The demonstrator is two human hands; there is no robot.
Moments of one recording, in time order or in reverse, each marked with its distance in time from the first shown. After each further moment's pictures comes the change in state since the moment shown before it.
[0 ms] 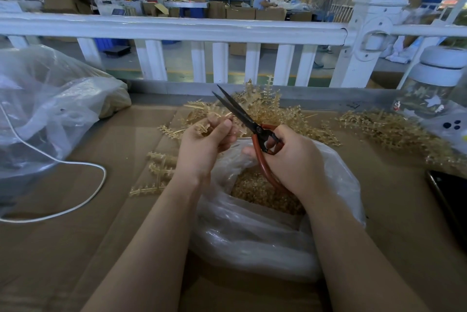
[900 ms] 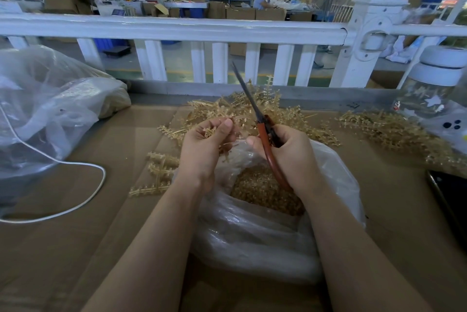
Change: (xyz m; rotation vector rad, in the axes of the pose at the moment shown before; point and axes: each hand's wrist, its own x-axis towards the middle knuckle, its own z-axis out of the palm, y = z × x) left_hand -0.003 -0.002 0.007 -0.075 0.011 -0.045; right_hand 0.008 -0.004 0.003 0.546 -0.113 0.239
